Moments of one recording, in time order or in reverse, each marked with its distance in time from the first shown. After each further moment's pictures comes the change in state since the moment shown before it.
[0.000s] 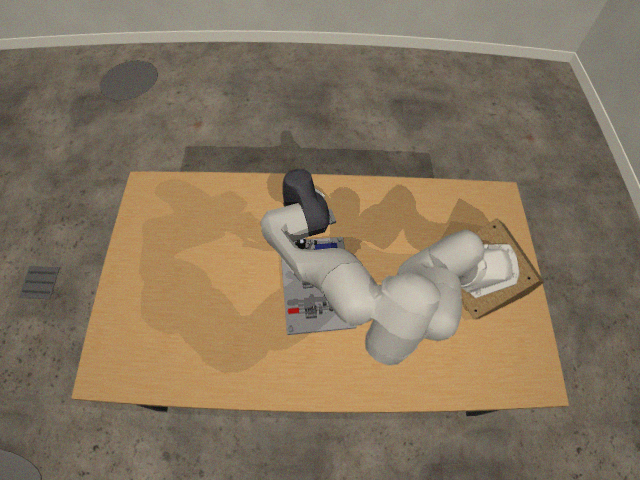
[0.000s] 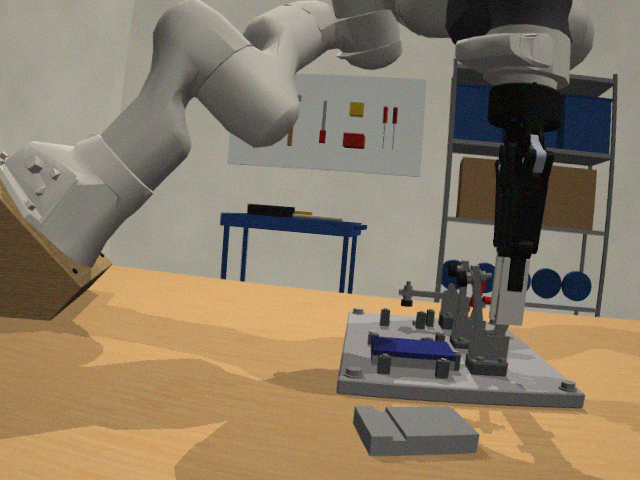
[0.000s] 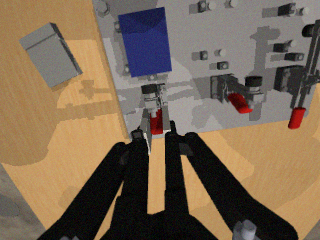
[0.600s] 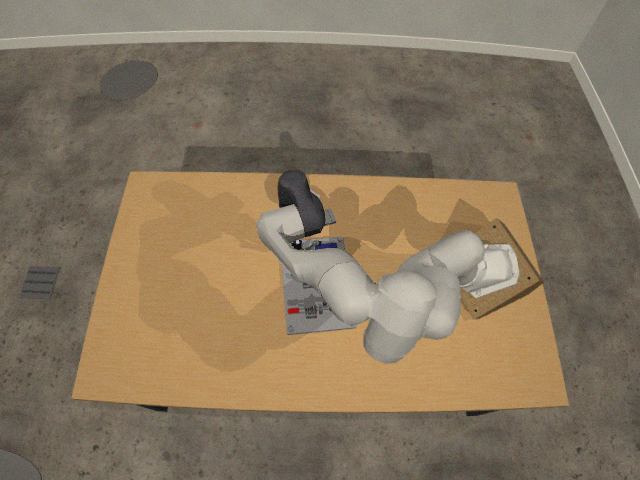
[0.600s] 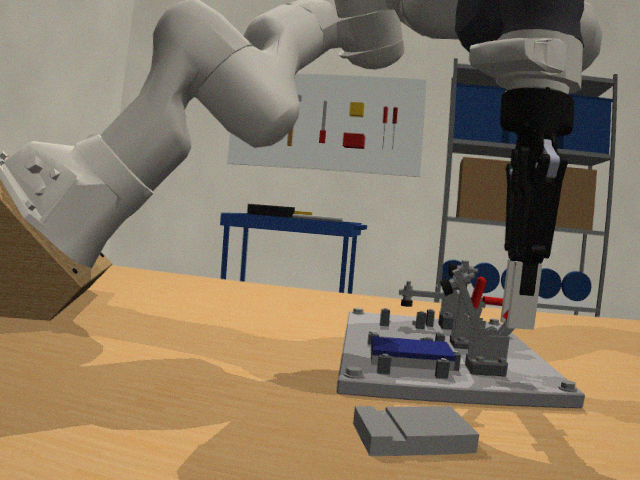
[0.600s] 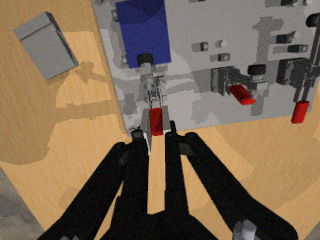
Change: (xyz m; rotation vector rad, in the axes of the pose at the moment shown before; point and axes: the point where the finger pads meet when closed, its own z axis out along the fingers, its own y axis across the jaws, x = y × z) arm -0.013 0.000 0.003 0.001 0.001 -0.004
